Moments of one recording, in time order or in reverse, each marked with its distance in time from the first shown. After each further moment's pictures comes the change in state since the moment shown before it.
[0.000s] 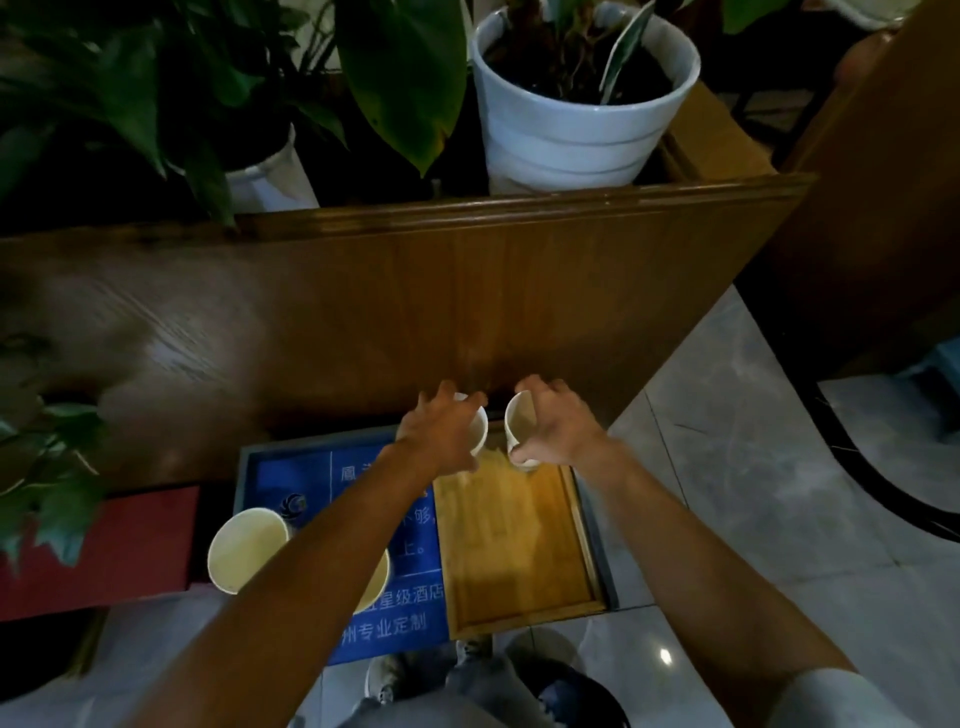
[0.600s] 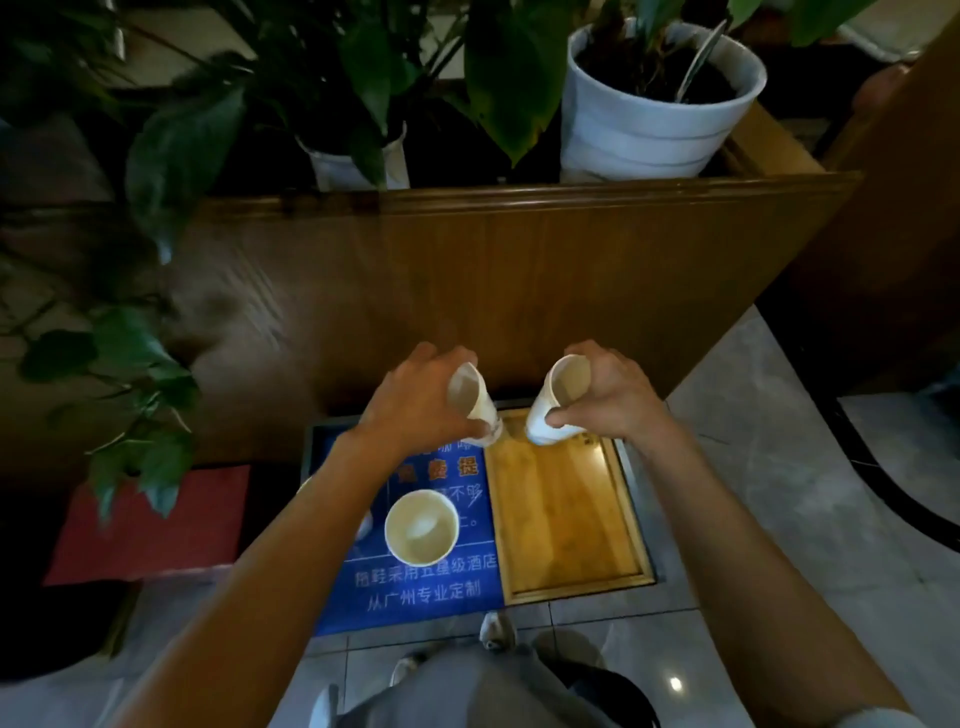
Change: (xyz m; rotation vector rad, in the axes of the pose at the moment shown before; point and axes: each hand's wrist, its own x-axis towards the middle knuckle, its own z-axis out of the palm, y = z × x) left_hand -0.097 -0.072 -0.052 -0.276 0.274 0.032; right_hand -0.047 -0.051 -0.024 0.155 0.177 -0.023
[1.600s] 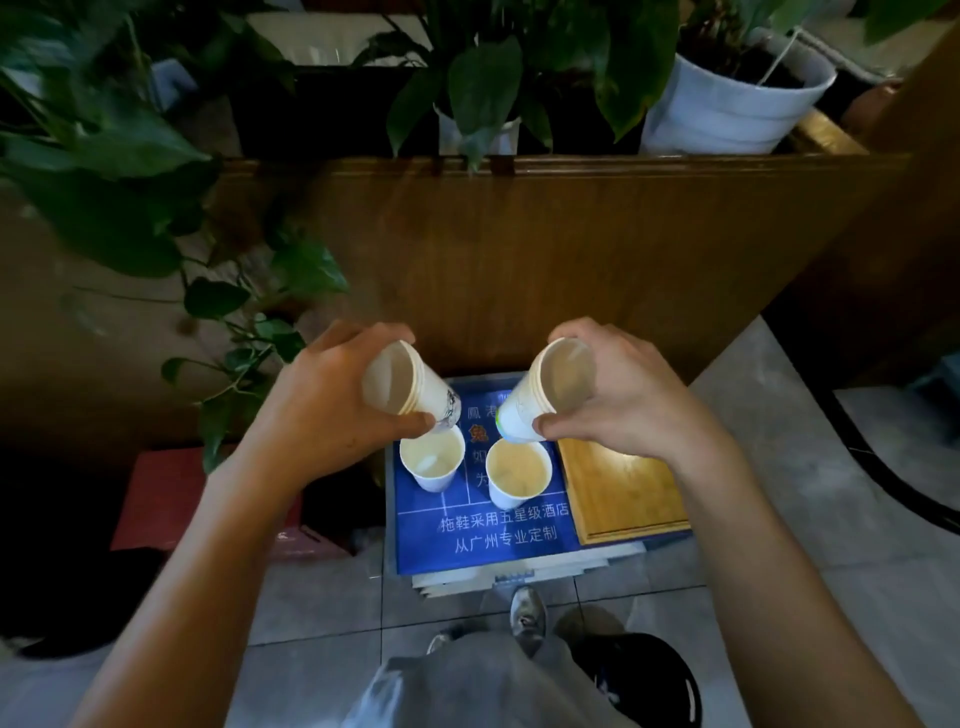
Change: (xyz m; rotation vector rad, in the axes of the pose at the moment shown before) left_hand -0.173 -0.112 -0.113 -0.042 0.238 0.046; right_hand -0.137 -0.168 0.030 -0.046 0.064 -0.201
